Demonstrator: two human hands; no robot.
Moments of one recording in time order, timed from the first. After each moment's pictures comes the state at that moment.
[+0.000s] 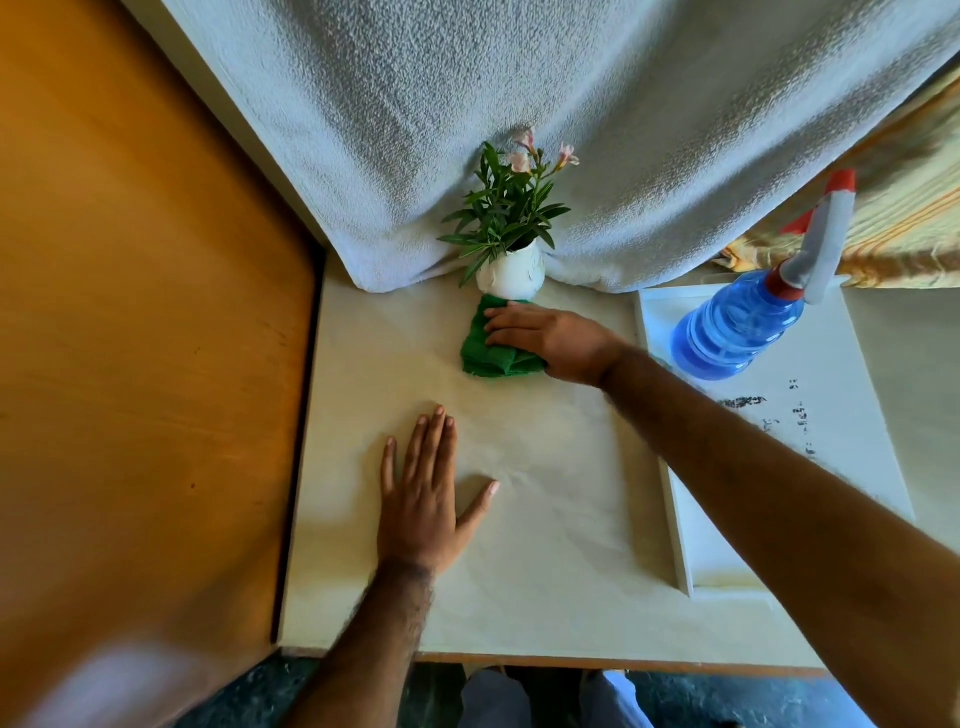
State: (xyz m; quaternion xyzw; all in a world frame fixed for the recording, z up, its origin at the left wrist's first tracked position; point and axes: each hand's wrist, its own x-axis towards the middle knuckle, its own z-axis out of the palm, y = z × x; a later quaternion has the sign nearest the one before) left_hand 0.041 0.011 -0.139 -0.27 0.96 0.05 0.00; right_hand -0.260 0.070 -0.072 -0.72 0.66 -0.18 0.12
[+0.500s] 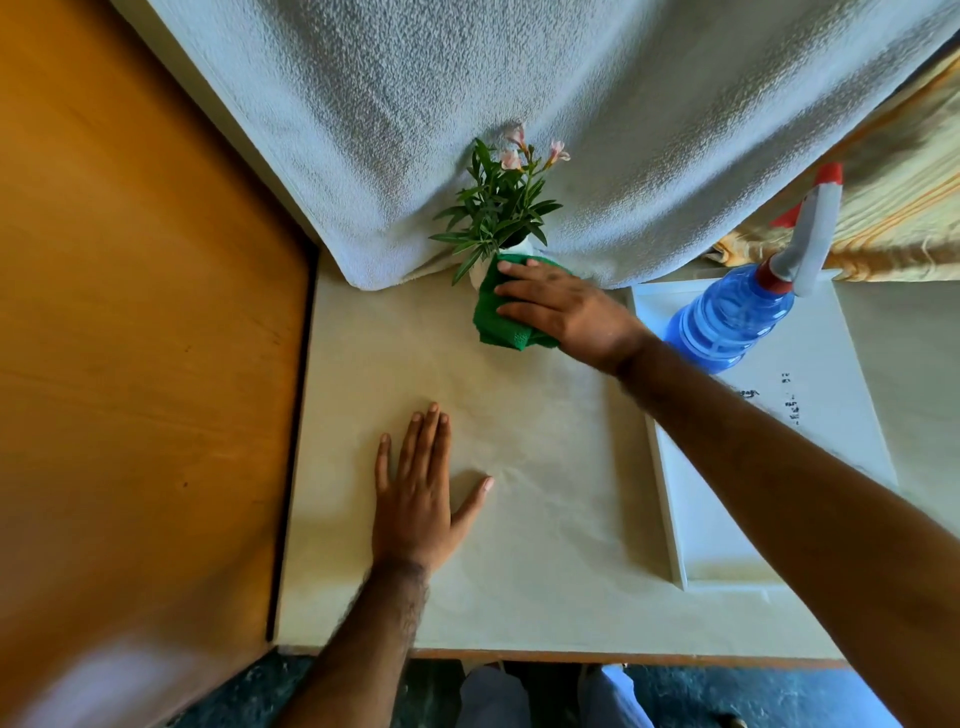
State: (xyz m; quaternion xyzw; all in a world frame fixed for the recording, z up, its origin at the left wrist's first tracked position) left_hand 0.042 0.010 -0.141 -0.26 0.96 0.05 0.01; right_hand -0.277 0.082 -0.059 -0.72 0.65 -0.23 -0.06
